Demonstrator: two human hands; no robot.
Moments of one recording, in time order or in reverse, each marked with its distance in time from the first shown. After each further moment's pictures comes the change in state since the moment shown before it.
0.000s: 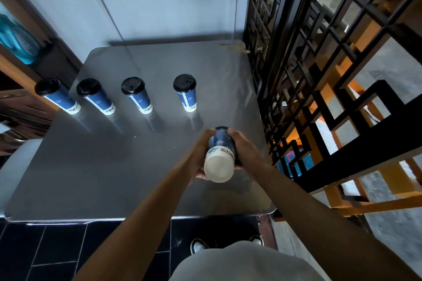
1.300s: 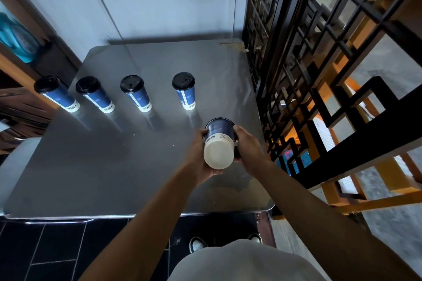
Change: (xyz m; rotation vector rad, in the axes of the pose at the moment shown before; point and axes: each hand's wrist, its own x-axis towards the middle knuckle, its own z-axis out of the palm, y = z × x) left_hand -0.005 -0.011 0.012 -0.276 0.114 -0.050; right_hand 0.002 0.004 -0.010 0.048 0.109 -0.025
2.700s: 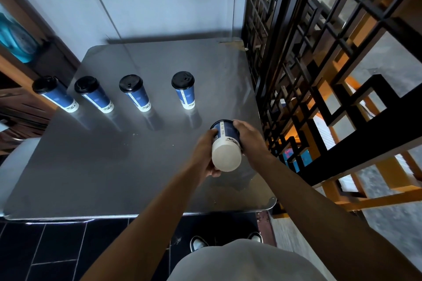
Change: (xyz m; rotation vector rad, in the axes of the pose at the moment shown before) left_hand -0.007 0.001 0.010 0.188 -0.039 0.032; right_hand 0.016 -0.003 -0.005 -0.045 0.086 -0.066
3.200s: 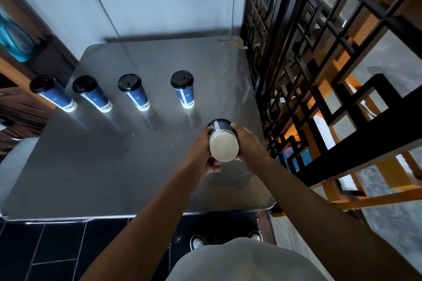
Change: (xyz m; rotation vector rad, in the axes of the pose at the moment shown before) left_hand 0.005 0.004 0.002 -0.095 0.066 -0.029; right_hand -0.002 0.005 0.006 0.073 -0.048 0.103
